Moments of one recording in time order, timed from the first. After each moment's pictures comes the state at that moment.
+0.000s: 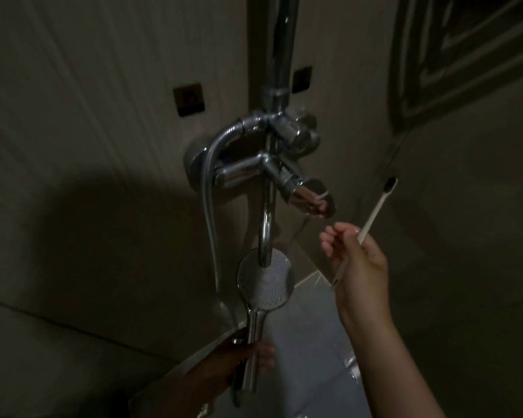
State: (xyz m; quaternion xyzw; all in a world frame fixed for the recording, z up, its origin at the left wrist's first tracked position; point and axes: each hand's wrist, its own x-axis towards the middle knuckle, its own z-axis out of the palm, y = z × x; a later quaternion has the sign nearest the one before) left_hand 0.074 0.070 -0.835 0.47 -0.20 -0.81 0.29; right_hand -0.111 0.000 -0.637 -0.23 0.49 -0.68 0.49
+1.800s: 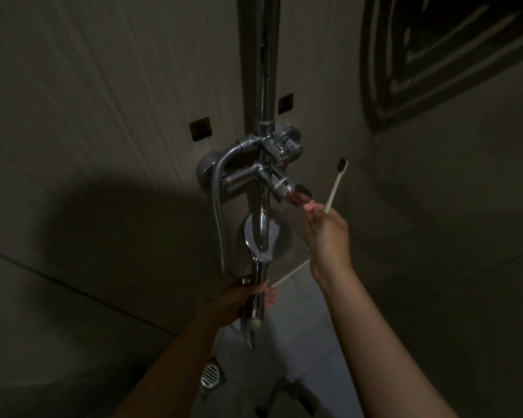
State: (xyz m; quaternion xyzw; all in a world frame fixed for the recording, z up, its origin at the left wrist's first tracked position) left_hand 0.066 0.028 -0.755 0.44 -0.20 -0.82 0.30; right_hand -0.092 0.001 -0.577 -0.23 0.58 -0.58 0.52
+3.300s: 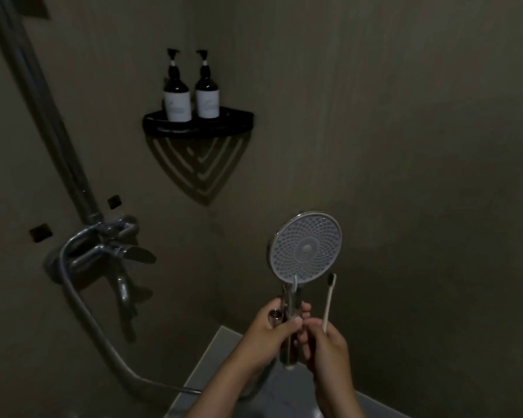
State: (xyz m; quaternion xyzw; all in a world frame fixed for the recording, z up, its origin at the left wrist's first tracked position) left_hand -0.171 0.223 -0.554 0.26 -0.58 -0.73 0.26; right_hand -0.247 0.299 -0.562 -0.09 0.60 -0.71 0.36
